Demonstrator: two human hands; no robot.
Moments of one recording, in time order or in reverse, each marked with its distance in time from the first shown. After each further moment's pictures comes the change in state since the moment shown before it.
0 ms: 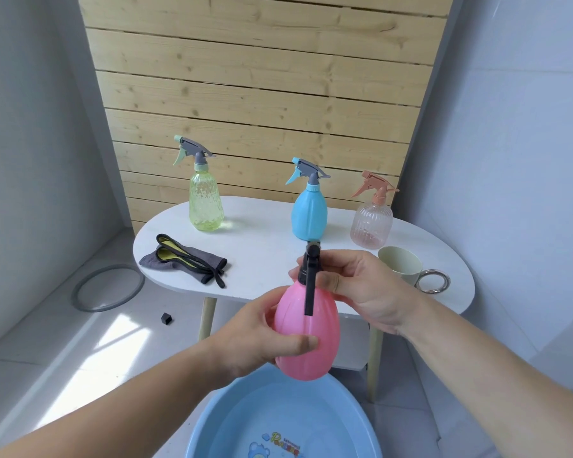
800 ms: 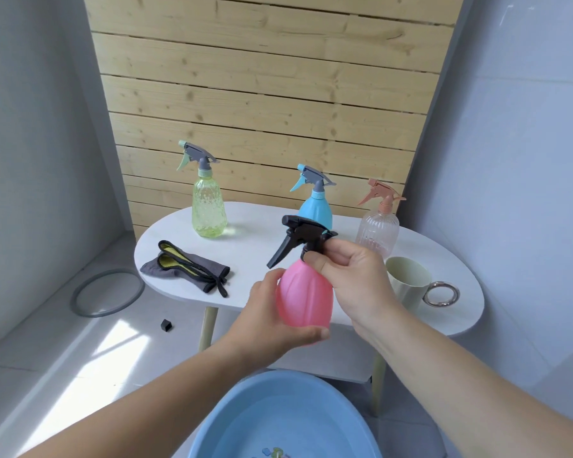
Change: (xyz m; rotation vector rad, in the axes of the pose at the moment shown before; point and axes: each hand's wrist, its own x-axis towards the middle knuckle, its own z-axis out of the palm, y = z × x) left_hand 0.036 -0.009 -0.007 0.359 0.299 0.082; right_hand 0.036 0.011 0.021 -0.123 0.516 -0.146
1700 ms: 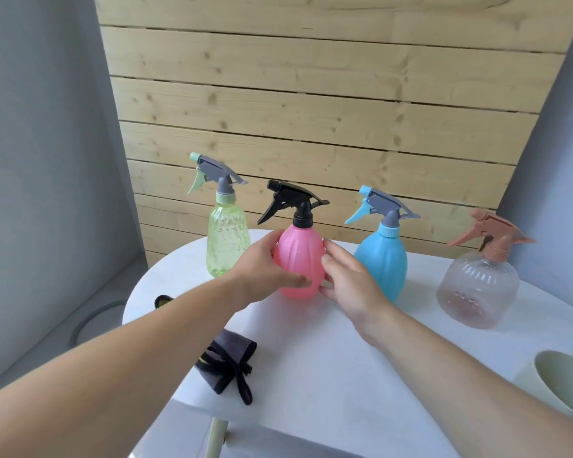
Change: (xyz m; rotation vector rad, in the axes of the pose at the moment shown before) left_hand 0.242 -0.071 -0.106 0.011 0.107 0.007; right_hand 0.200 0.106 0.073 -0.074 -0.194 0.151
